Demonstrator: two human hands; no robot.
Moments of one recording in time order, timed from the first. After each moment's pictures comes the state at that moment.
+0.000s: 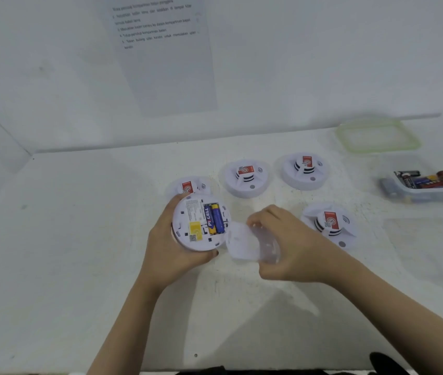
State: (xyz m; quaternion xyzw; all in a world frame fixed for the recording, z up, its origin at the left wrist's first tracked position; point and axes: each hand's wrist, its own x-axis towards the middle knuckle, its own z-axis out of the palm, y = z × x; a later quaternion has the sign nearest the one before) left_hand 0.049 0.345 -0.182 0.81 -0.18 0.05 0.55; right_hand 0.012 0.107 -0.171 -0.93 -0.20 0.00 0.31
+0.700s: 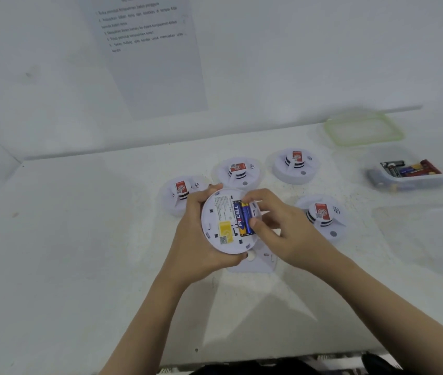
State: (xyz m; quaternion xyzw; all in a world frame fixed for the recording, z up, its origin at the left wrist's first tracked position) left_hand 0.042 0.306 -0.173 0.81 -0.26 0.03 0.53; right_hand 0.003 0.123 -0.158 -0.85 -0.13 -0.07 0.51
